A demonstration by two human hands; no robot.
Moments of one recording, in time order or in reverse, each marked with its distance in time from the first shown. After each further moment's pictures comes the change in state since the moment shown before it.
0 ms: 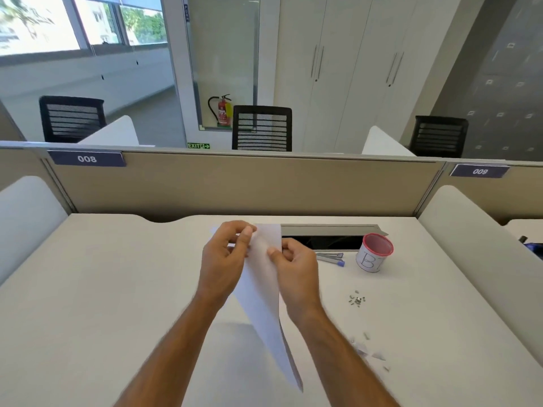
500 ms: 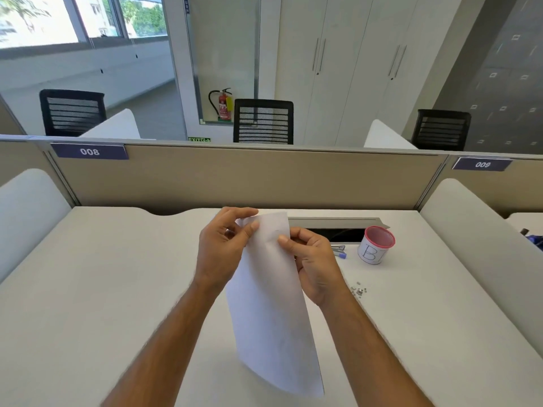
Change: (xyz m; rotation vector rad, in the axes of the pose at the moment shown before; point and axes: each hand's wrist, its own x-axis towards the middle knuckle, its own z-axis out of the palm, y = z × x) left_hand 0.003 0.008 -0.013 0.013 -0.005 0.096; right_hand 0.006 -0.016 -0.030 0.561 -0.288 0.262
